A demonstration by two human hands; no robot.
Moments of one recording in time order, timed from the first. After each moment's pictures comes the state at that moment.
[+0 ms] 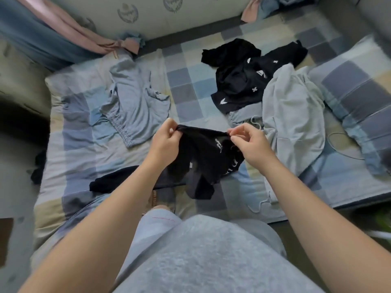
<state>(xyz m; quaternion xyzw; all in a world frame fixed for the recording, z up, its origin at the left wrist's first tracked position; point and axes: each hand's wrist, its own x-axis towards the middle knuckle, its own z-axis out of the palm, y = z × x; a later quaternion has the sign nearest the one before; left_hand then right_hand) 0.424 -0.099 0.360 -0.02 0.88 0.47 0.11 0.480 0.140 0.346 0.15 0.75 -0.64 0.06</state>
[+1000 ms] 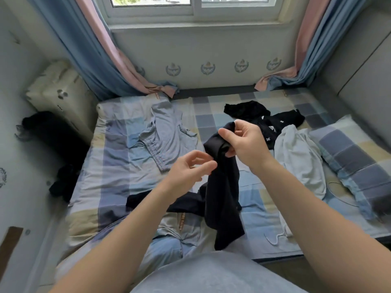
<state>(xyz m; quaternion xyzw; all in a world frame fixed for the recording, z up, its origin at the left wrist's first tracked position) 0.519 -0.285 0.516 0.05 0.73 0.65 0.20 0.492 -0.099 0.553 0.01 0.77 -0.63 -0.03</state>
